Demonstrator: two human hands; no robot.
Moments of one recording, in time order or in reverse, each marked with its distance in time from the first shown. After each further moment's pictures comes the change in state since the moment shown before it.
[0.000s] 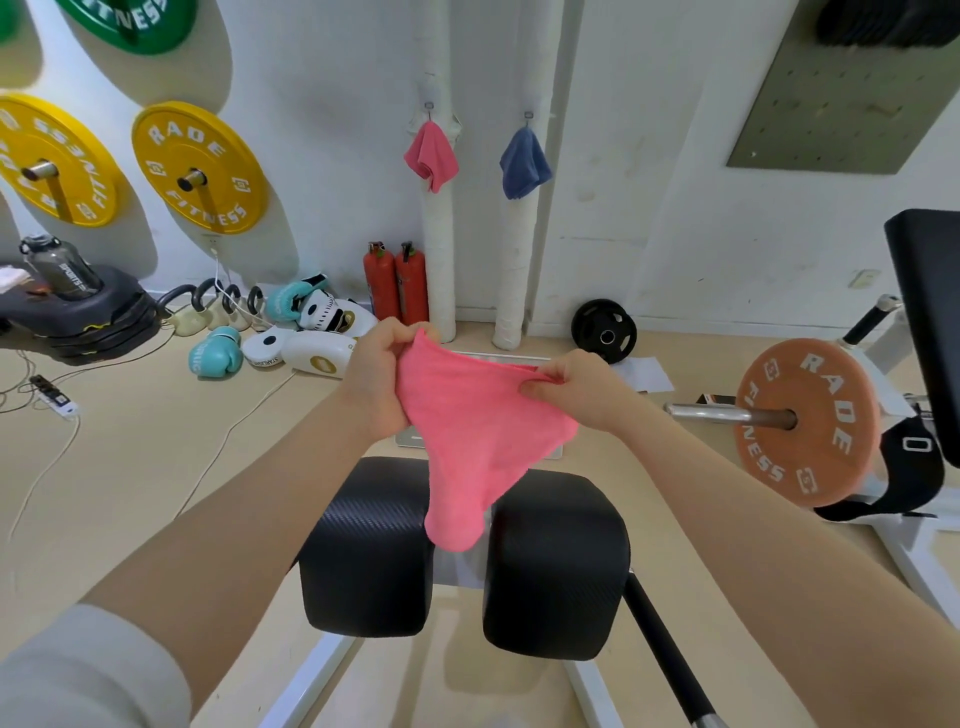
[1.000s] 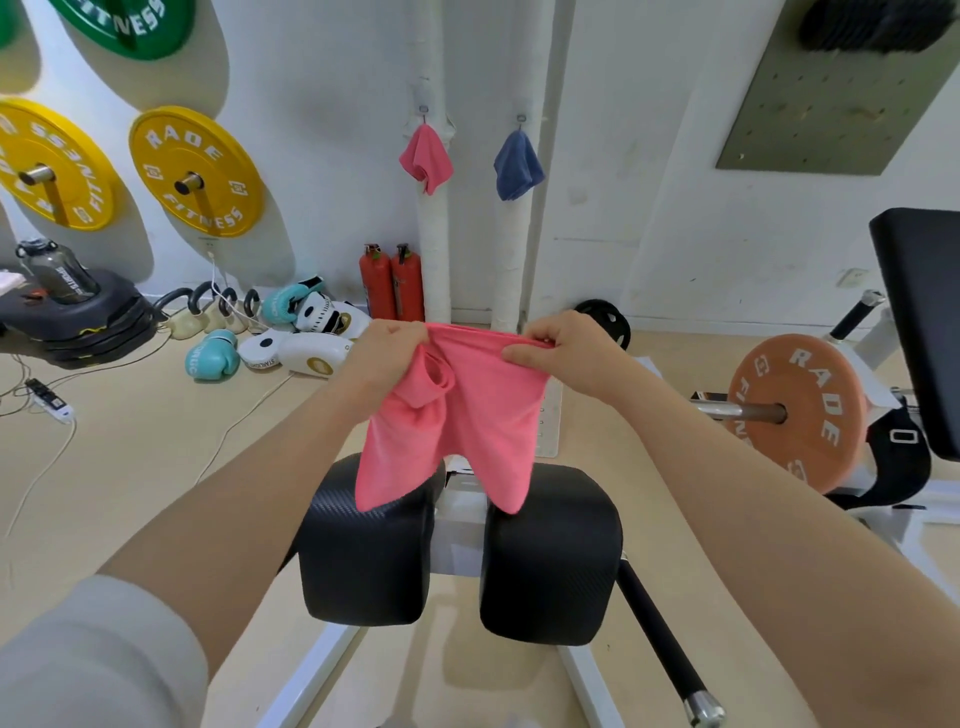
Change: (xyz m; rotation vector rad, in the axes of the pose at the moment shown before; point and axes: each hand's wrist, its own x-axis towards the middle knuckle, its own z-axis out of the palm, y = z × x) left_hand -0.004 0.001 0.000 0.925 0.294 0.227; right_hand -0.022 -0.033 -0.022 0.186 0.068 -0.101
